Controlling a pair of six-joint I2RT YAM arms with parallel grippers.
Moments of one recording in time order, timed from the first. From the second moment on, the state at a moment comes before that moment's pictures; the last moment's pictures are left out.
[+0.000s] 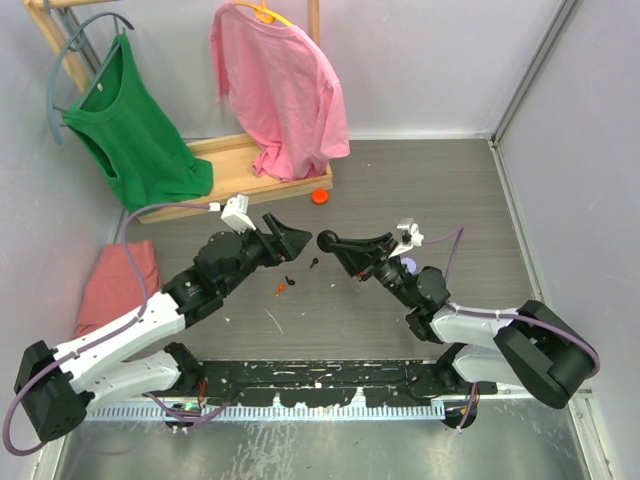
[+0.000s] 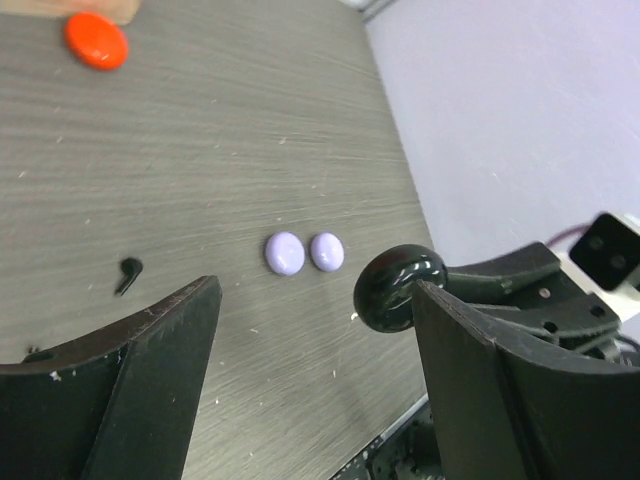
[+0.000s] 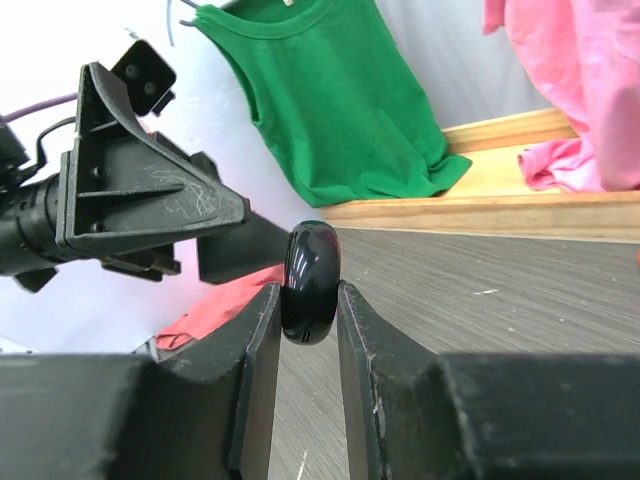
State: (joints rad) left arm -0.83 0.97 0.67 0.09 -0.23 -0.89; right arm 0.72 1.22 0.21 1.37 -0.12 0.57
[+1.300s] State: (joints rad) left arm -0.68 1.02 0.67 0.48 0.52 -0.79; right arm 0.70 1.08 0.23 1.42 -0.33 0.69
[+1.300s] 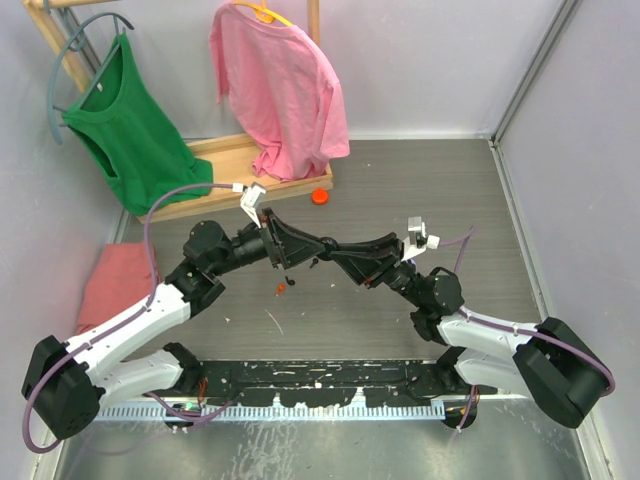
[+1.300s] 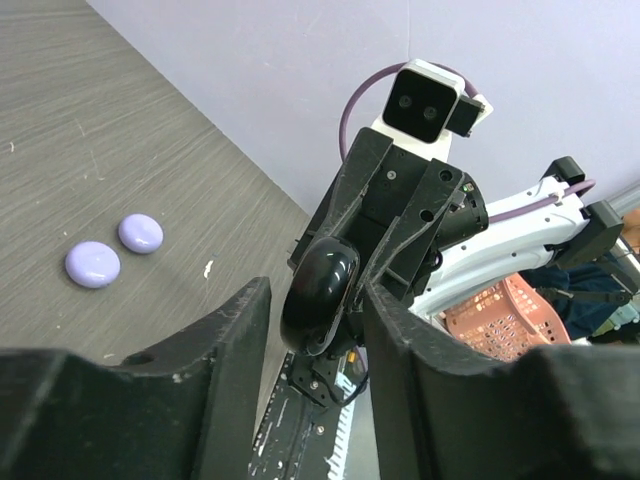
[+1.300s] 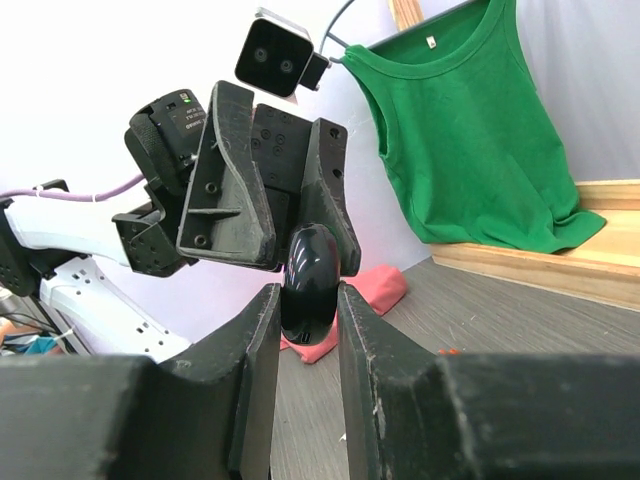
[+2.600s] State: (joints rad) left arm -0.68 0.96 0.93 -0.26 0.69 -0.26; right arm 0.70 0.90 0.50 0.54 -0.69 0.13
